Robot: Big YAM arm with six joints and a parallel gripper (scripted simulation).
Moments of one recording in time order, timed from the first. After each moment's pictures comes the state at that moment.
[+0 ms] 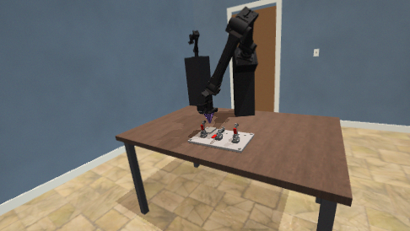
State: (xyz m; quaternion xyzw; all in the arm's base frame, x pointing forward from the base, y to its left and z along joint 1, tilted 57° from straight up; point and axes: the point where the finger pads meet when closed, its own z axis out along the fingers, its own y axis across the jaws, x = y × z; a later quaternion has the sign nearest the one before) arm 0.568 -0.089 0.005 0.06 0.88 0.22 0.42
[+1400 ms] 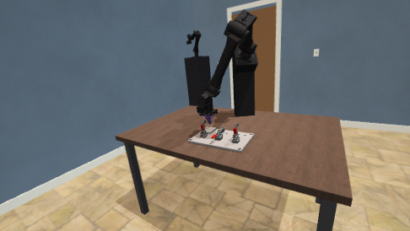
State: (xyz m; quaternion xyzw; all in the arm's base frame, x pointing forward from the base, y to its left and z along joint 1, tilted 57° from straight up) arm 0.572 -0.088 -0.012 0.07 0.88 0.22 0.41
